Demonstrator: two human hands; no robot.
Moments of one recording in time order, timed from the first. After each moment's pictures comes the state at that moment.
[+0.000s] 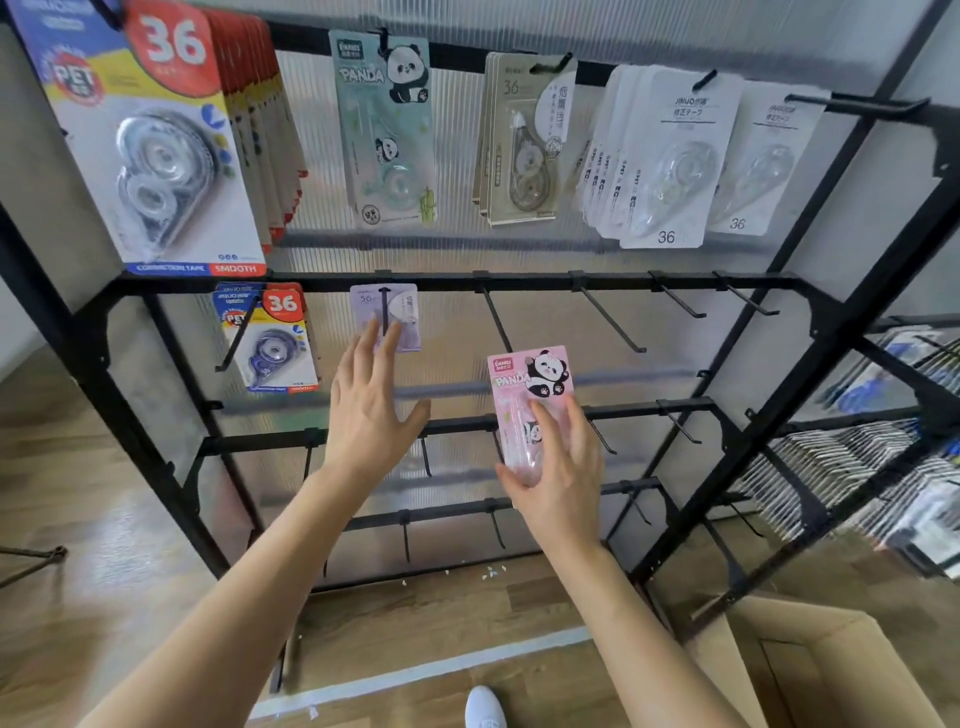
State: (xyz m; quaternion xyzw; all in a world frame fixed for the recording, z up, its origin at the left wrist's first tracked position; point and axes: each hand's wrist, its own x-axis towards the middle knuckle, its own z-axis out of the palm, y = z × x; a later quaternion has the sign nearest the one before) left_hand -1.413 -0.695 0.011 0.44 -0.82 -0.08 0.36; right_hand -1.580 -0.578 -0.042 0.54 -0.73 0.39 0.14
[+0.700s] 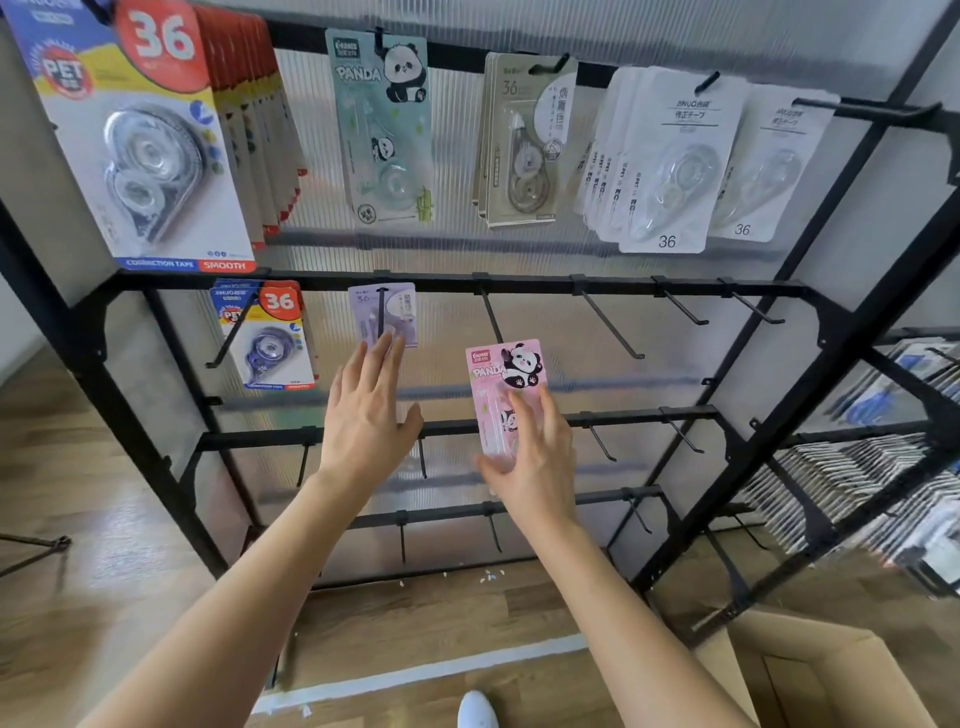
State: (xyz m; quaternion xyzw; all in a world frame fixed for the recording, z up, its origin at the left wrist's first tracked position) left_hand -1.421 -0.692 0.008 0.48 -0.84 -0.01 0.27; right_hand -1.586 -0.604 -0.041 0.57 -0.72 0.38 0.09
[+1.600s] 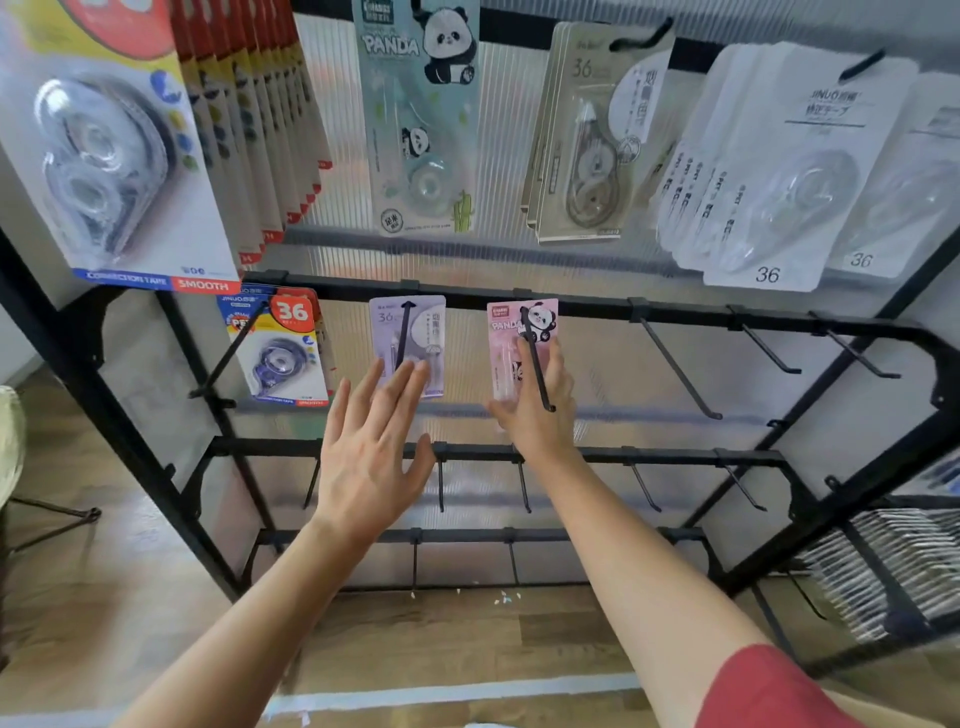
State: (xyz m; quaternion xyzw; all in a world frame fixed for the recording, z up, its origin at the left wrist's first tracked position) left_hand -1.424 -0.723 -0.019 0.42 -0.81 0.14 0.37; right_hand -1.626 -0.748 -0.037 0.59 -0.75 0.31 0.02
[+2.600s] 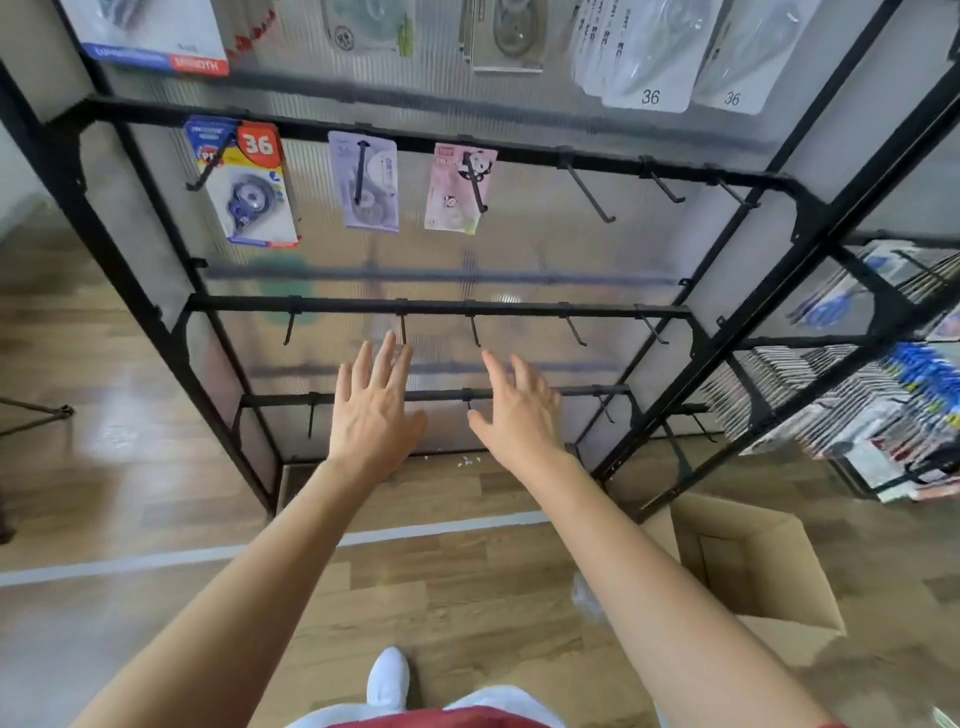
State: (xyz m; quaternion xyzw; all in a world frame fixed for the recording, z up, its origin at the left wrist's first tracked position) left_hand -1.413 -0.555 -0.068 0.52 -0.84 -0.06 0.10; right_hand -1.564 -0.493 -0.039 0.59 -0.80 0.06 -0.10
